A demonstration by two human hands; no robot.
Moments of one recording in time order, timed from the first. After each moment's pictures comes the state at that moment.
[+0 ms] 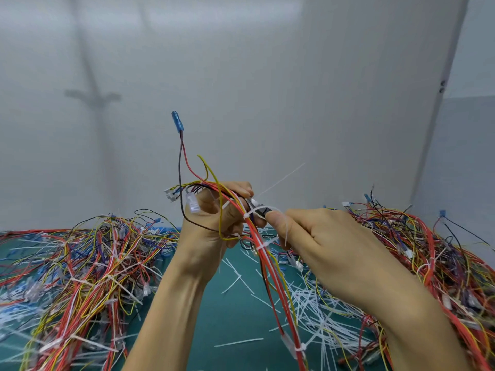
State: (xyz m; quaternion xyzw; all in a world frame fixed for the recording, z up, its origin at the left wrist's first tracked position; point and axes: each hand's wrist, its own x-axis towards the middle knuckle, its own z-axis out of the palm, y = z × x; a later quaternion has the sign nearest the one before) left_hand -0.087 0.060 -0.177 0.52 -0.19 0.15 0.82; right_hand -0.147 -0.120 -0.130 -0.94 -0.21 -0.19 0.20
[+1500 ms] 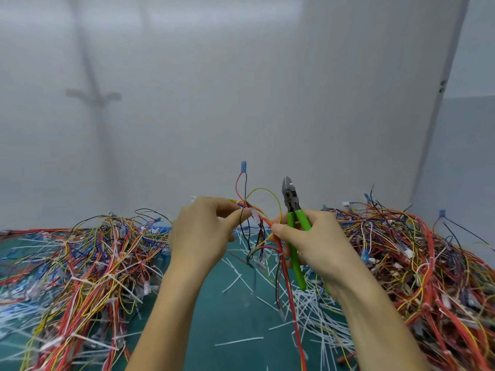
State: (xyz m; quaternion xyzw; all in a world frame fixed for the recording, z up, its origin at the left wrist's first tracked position) left_hand -0.092 0.062 -0.162 0.87 -0.01 0.27 0.40; right_hand -0.097 -0.109 -0.168 -0.76 -0.10 -0.08 0.63
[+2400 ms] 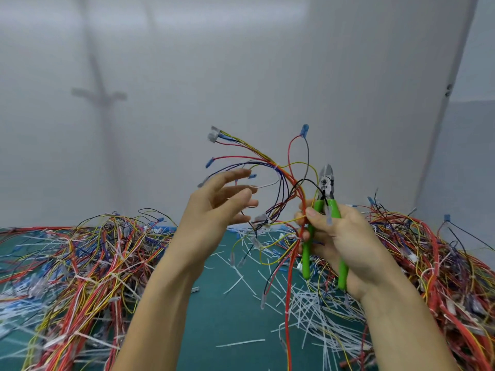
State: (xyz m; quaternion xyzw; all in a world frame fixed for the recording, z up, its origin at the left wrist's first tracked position) left_hand -0.102 0.065 -0.147 0.69 -0.16 0.18 0.68; right_hand -0.097 -0.127 -0.159 -0.62 -0.11 -0.04 0.78
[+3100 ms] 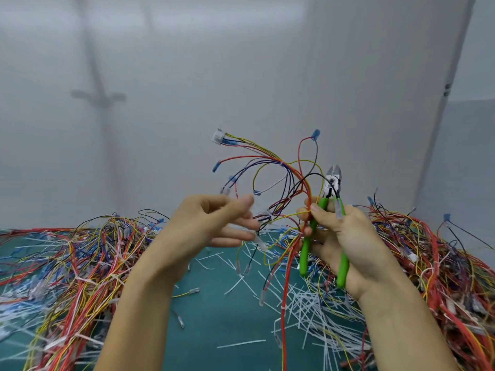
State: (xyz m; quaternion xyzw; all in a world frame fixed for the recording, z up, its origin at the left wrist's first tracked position) left_hand -0.114 0.080 -0.140 0.74 -0.12 0.06 0.65; right_hand -0.100 -0.125 -0.155 -0.54 -0.10 -0.02 0.84
